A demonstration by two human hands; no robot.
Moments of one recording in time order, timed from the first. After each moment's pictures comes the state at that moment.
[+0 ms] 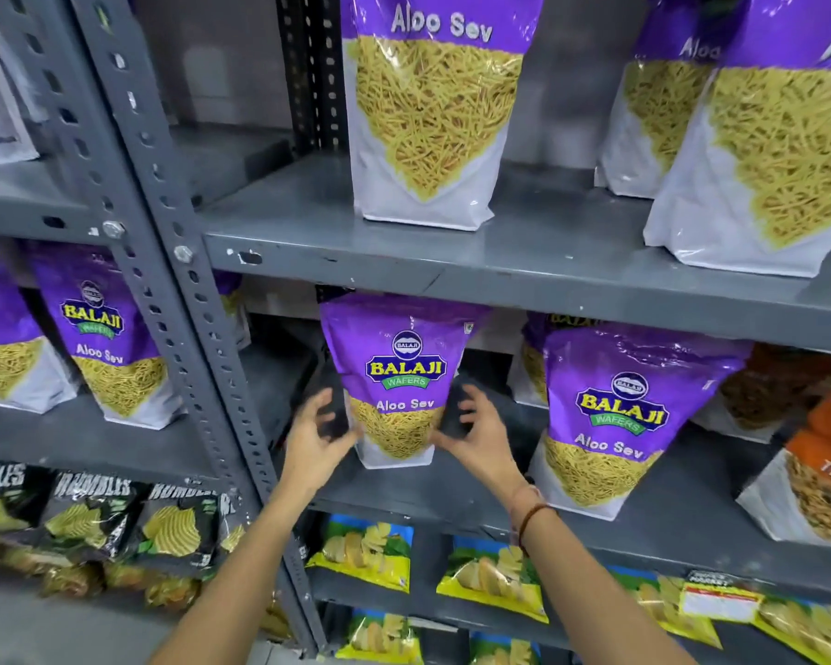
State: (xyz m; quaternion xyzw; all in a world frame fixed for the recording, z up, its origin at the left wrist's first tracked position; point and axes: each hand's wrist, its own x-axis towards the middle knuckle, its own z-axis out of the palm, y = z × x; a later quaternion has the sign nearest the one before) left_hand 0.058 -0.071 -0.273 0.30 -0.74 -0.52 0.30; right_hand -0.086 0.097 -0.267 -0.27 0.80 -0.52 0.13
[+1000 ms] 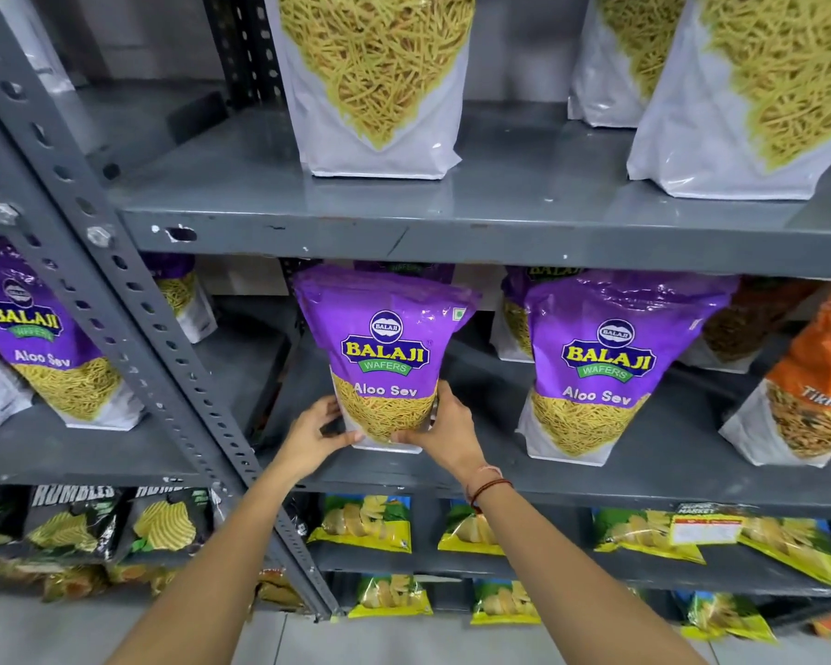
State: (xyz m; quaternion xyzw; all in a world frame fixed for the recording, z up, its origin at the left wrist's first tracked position) left_hand 0.043 -0.099 -0.318 0.22 -0.79 -0.56 0.10; right_hand -0.072 0.079 -0.310 -0.23 0.82 -0.51 0.15
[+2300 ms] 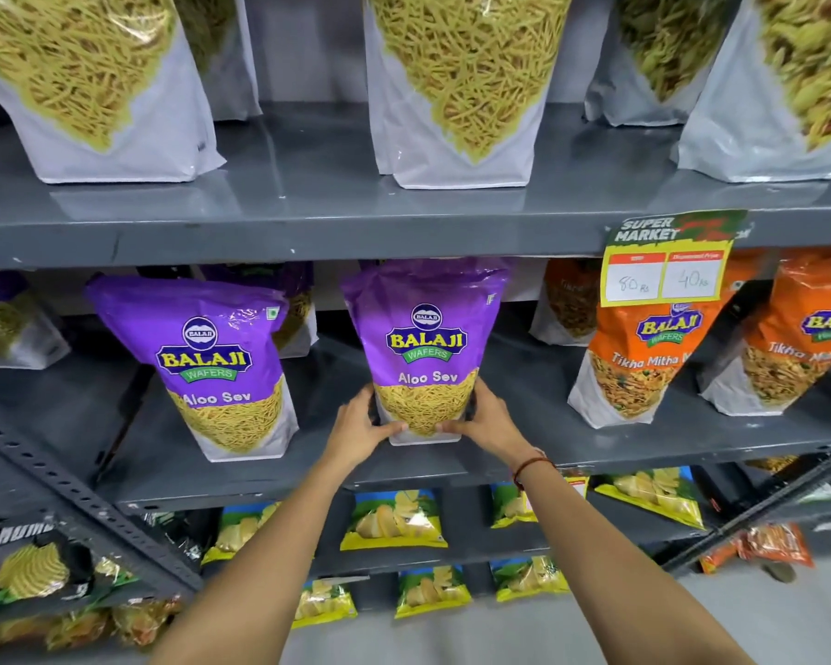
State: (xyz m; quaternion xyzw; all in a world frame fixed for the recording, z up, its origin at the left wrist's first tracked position) left_hand -0.090 0.107 -0.314 0.18 -0.85 -0.50 0.08; right_hand -0.181 0.300 -0.307 -0.21 0.81 -0.52 0.18
